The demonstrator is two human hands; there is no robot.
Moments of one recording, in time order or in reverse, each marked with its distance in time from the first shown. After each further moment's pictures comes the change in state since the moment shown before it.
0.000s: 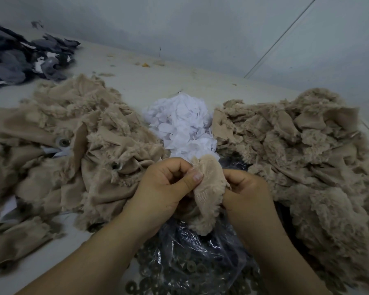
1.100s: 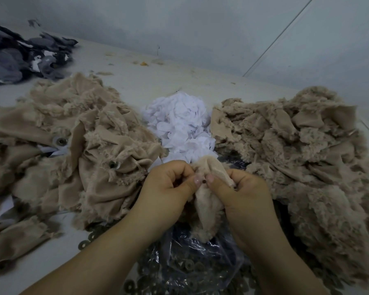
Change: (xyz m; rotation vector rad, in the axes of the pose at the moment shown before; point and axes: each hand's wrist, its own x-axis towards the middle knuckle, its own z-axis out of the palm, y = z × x) left_hand -0.004 0.001 0.008 0.245 0.070 0.009; right_hand 0.002 0.011 0.002 -0.012 0.141 0.027
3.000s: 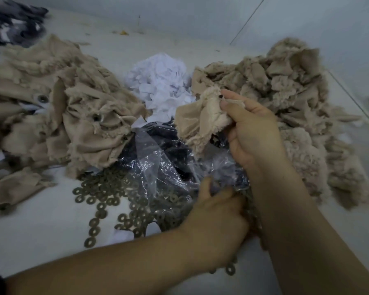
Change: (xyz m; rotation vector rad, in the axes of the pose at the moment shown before) left_hand -0.111 -0.025 0.097 1.108 -0.555 0.625; right_hand 0.010 -0.025 -0.037 0.412 0.092 0.002
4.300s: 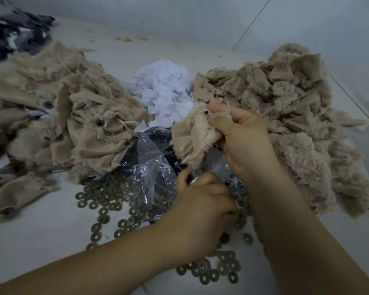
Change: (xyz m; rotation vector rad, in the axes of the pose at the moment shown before) left_hand -0.008 -0.027 -0.035 -0.328 0.216 -0.140; right_hand -0.008 0.011 0.003 -0.176 -0.111 -0.006
